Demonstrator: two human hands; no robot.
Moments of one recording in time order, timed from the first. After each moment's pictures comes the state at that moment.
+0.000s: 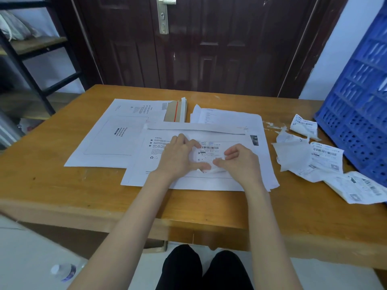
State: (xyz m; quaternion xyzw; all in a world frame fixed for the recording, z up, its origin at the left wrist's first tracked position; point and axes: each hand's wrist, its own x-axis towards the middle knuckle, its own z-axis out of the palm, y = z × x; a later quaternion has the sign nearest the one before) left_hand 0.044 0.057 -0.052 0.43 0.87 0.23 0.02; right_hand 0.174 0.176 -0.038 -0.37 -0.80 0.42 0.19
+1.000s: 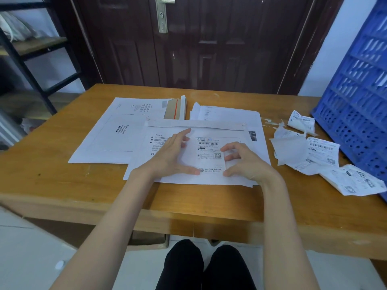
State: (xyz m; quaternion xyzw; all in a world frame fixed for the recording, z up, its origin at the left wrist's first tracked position) left_hand 0.034 0.025 -0.049 0.45 0.81 0.33 0.17; right_hand 0.198 0.194 -0.026 -0.25 -0.81 0.54 0.02
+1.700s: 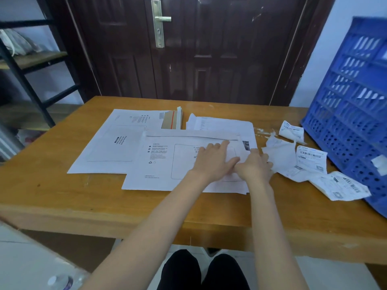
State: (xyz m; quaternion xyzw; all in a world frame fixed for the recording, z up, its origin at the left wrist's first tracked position) left_hand 0.105 0.122 -0.030 0.49 0.86 0.17 0.00; right_hand 0.189 0.196 -0.021 -0.54 -0.80 0.27 0.09
